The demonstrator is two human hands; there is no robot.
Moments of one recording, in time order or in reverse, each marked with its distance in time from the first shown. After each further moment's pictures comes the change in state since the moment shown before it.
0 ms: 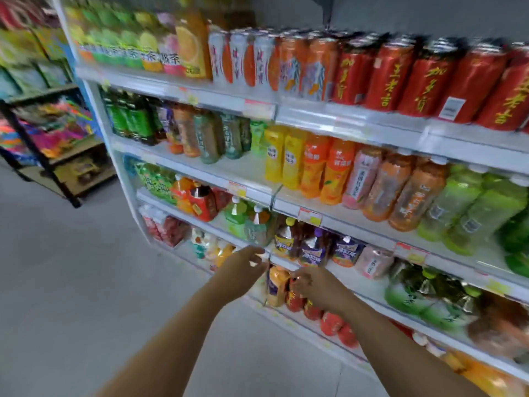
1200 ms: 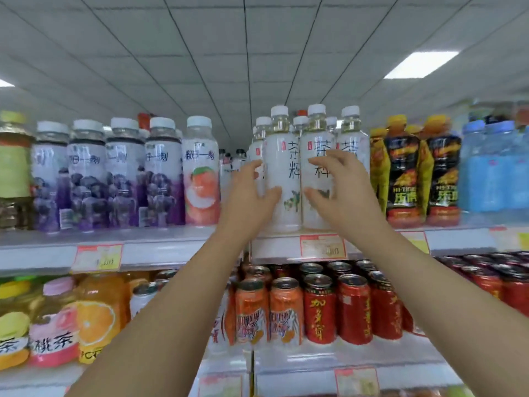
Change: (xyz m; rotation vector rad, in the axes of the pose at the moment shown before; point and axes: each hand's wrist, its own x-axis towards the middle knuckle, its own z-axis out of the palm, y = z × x) left_hand 0.226 0.362 -0.268 -0.220 0.312 1.127; right_hand 0.050 -0.360 -0.298 -0.544 1.500 -0.575
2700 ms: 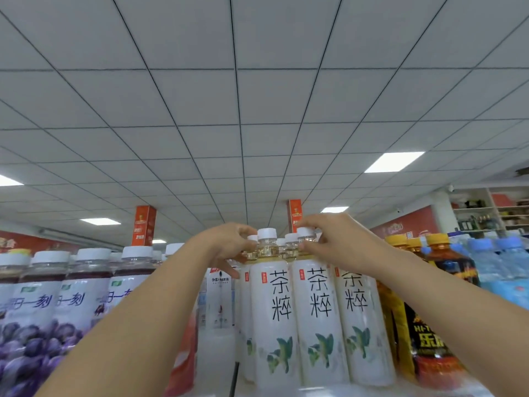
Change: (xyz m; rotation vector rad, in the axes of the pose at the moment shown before) left_hand 0.174 0.023 -0.041 0.005 -0.423 -0.337; right_hand 0.136 0.008 -0.039 -0.197 -0.245 -0.156
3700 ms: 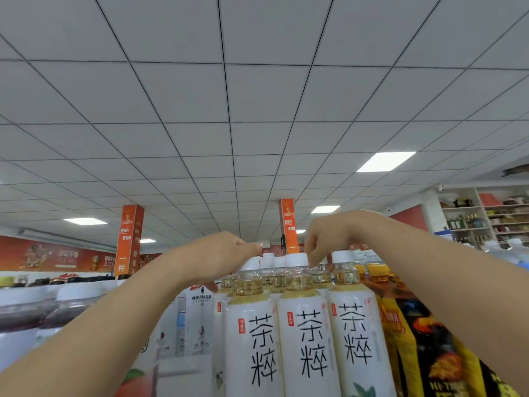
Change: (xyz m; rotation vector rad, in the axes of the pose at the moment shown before) left_hand 0.003 0.033 0.004 0.478 -0.021 0.145; right_hand 0.098 0.060 -0.013 -0.161 -0.667 0.126
